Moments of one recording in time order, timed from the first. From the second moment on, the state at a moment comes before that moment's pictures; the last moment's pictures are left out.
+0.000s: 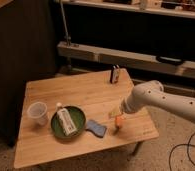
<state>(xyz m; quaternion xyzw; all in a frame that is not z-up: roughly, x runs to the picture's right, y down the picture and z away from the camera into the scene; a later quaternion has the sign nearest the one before) 0.139 0.128 0.790 -0.27 0.03 0.60 0.75</state>
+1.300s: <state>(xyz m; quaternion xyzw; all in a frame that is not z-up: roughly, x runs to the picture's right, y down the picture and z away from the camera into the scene) 0.139 0.110 0.789 -0.26 0.01 0.60 0.76</state>
